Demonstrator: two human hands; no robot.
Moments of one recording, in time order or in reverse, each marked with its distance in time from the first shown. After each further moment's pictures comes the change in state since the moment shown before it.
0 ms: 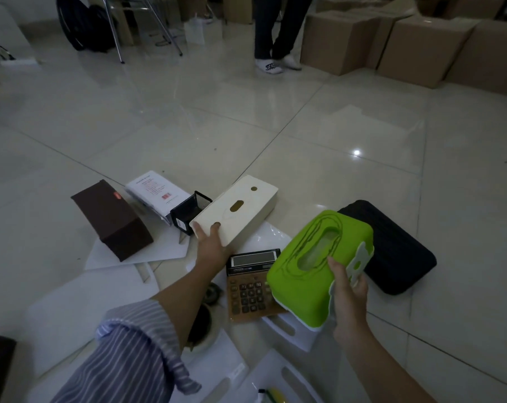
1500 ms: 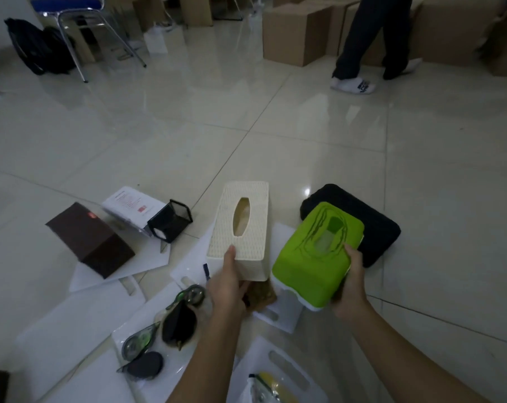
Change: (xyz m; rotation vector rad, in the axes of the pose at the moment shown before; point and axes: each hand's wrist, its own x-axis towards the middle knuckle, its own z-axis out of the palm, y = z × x) left_hand -0.137 0.116 0.005 -1.360 0.076 -0.695; right_hand 0.006 -0.025 -0.054 0.339 -0.225 0.134
